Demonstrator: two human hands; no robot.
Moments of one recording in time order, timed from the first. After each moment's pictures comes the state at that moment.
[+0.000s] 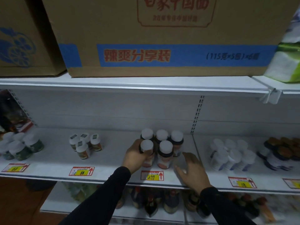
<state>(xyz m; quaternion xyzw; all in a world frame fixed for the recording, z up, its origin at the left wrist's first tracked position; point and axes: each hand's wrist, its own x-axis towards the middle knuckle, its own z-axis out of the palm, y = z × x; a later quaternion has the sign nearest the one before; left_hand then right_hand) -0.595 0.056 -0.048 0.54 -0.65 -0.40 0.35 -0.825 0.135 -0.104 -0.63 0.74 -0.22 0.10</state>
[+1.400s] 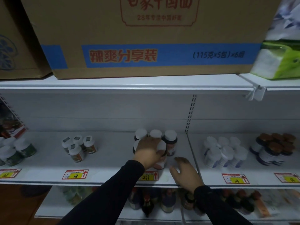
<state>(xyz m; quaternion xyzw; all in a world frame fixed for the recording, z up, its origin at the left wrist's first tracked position) -0.655 0.063 -0.010 0.47 -0.86 -0.15 0.13 -0.822 0.135 -0.107 -0.61 0.74 -0.19 0.21</state>
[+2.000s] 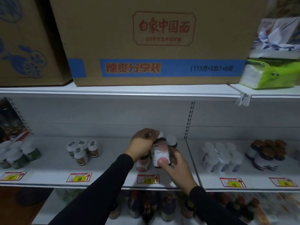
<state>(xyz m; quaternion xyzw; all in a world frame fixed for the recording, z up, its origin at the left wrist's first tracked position) -0.626 0.060 0.032 0.49 -0.68 -0.42 0.35 -0.775 0.152 -0.044 -0.54 0.58 -0.51 0.35</state>
